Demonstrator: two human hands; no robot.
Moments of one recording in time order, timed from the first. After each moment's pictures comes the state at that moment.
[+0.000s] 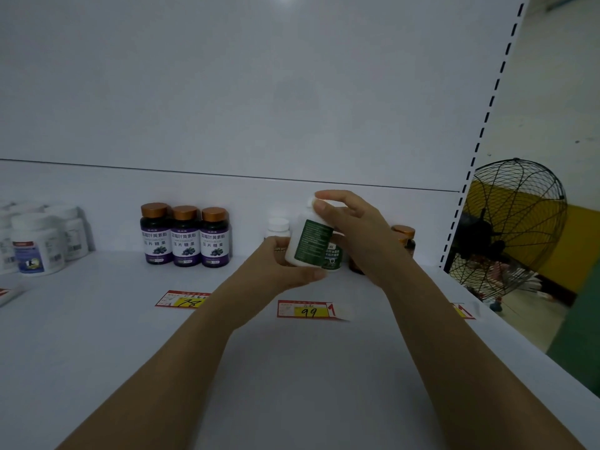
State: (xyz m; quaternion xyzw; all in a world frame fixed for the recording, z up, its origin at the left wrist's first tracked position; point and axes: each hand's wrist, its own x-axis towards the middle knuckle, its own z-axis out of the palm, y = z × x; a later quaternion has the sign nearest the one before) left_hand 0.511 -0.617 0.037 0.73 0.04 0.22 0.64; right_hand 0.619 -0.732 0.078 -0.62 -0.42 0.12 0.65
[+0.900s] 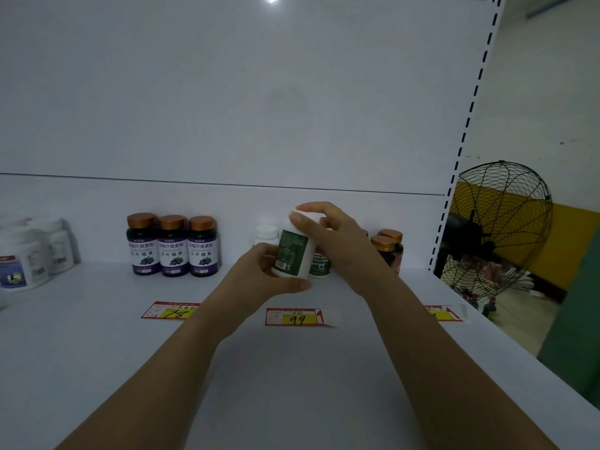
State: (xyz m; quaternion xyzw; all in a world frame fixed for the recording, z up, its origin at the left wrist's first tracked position) left_hand 0.509 -0.619 0.038 0.78 0.09 0.23 0.57; right_hand 0.618 -0.727 0.073 -0.65 -0.42 0.10 0.63
